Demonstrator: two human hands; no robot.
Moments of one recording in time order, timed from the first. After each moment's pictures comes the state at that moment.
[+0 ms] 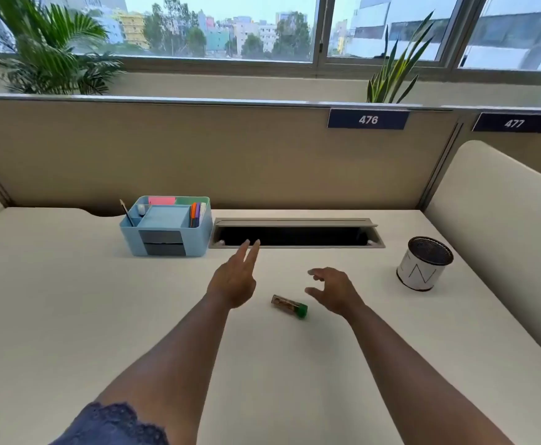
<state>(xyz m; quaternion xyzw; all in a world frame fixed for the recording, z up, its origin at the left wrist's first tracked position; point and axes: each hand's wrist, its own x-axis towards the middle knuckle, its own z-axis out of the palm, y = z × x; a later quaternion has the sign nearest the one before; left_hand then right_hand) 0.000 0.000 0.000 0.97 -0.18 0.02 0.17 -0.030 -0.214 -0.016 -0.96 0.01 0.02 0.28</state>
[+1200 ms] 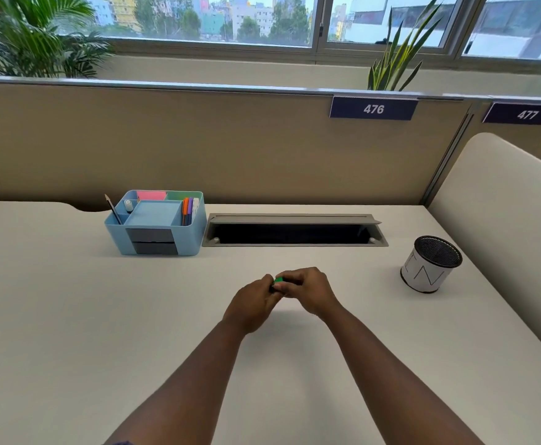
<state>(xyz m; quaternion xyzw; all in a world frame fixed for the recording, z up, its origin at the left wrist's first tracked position) -0.005 -0.031 -0.039 0.92 -0.19 -0.04 0.35 -0.010 -0.173 -0.019 -0.83 0.02 0.04 0.56</state>
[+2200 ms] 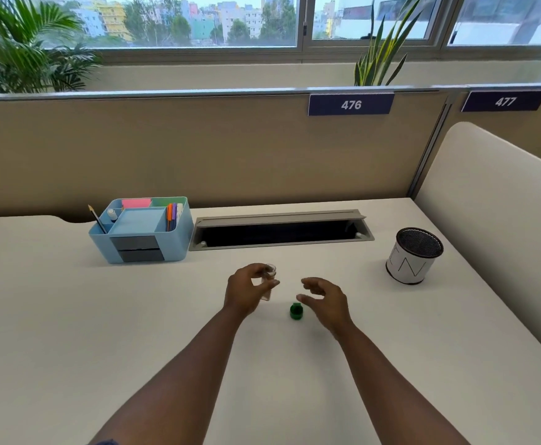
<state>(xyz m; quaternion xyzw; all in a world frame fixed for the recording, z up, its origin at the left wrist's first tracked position) 0.006 -0.062 -0.029 0.84 -0.06 0.00 0.54 -0.038 -0.228 -0.053 -0.80 0.14 -0.04 0.58</state>
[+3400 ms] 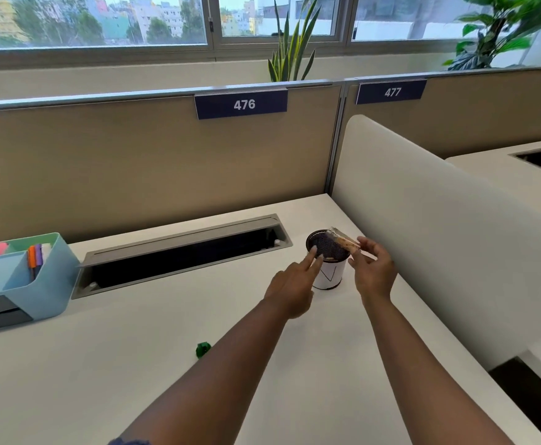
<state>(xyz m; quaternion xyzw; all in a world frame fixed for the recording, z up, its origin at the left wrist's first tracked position) 0.015 -0.301 -0.015 0.90 -0.42 -0.08 0.10 -0.033 -0.436 -0.008 -0.65 0.34 -0.35 0.58</state>
